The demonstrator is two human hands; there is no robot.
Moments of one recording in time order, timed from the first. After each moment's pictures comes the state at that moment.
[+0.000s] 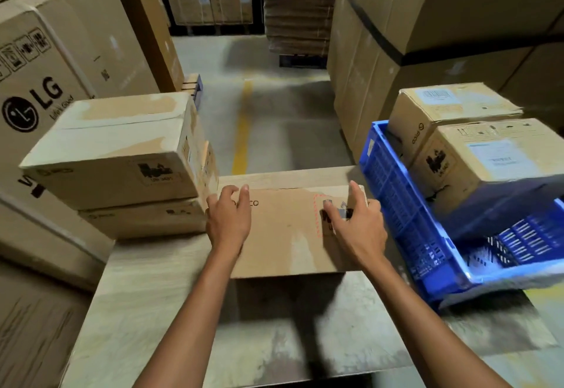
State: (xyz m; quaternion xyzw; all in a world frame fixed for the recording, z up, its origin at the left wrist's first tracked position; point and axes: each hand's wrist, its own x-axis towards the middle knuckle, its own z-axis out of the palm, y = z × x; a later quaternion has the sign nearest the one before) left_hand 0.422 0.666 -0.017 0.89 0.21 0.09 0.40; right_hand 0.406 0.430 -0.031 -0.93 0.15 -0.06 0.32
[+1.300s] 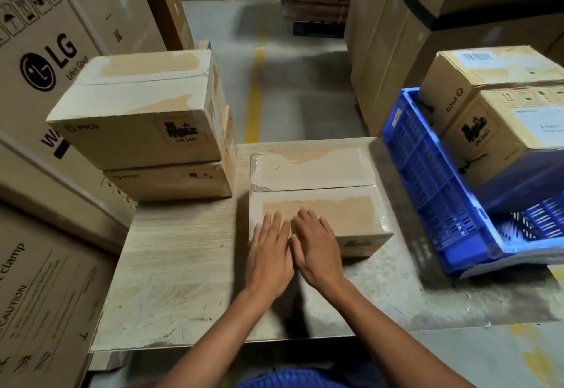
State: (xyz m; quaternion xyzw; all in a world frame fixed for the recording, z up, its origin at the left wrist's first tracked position) left_hand 0.308 0.668 -0.125 0.98 -0.07 0.06 0.17; right_hand 0.325 0.540 -0.127 -0.96 -0.12 -0.05 0.26
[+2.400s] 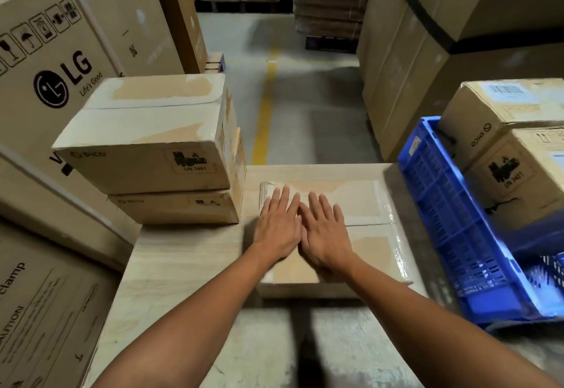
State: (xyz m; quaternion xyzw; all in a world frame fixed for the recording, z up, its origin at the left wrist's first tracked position) left_hand 0.457 0.680 -0.110 0.99 -0.08 -0.05 0.08; right_hand 0.449 0.541 -0.118 -0.98 -0.16 0.07 0.09
